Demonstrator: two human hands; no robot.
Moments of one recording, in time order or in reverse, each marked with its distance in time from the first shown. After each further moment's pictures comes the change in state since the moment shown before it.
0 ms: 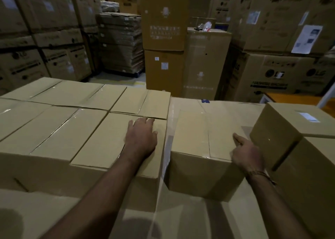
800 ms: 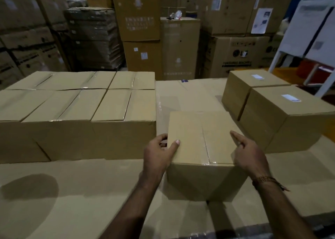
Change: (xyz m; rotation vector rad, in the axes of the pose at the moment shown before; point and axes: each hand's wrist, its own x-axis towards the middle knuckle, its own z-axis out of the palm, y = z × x) left_hand -0.275 0.064 -0.024 -0.924 -0.012 -0.156; right_hand -0.270 0.067 -0.097 0.056 0.035 0.099
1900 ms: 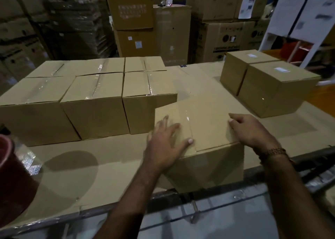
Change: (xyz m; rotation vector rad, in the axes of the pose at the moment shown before) left_hand -0.108 -0.018 -0.167 0.417 -0.350 0.226; right_hand -0.190 -0.100 0.000 0.007 -0.184 -0.009
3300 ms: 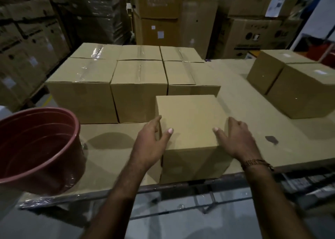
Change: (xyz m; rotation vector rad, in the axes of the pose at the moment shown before) left_hand -0.077 -0.154 -0.142 -0.273 0.163 -0.136; right_hand -0.063 -0.085 0.189 -0.389 0.058 -0.004
